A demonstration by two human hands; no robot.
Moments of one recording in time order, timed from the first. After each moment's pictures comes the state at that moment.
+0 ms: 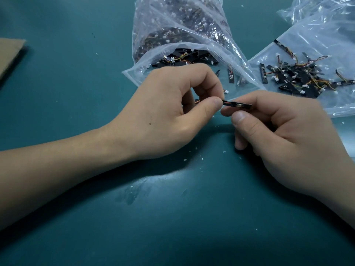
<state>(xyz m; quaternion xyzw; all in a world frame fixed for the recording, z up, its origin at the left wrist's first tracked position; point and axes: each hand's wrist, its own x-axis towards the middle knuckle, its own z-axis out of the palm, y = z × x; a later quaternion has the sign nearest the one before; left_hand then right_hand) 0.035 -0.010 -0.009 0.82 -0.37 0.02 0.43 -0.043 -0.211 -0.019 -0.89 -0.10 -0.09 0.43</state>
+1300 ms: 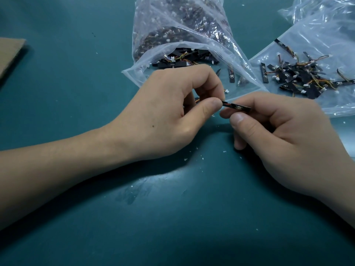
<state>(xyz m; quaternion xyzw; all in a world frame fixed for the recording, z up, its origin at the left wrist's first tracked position) 0.035 -0.010 -0.009 0.83 -0.37 0.03 0.41 -0.042 -0.211 -0.019 -0.91 -0.10 -0.09 0.40</state>
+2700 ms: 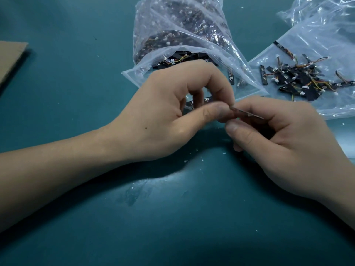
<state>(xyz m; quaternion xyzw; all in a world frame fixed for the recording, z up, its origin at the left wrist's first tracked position) 0.037 -0.008 -0.011 0.77 -0.44 0.03 0.46 -0.042 -0.212 -0.017 -0.91 -0.13 -0.09 0.39</state>
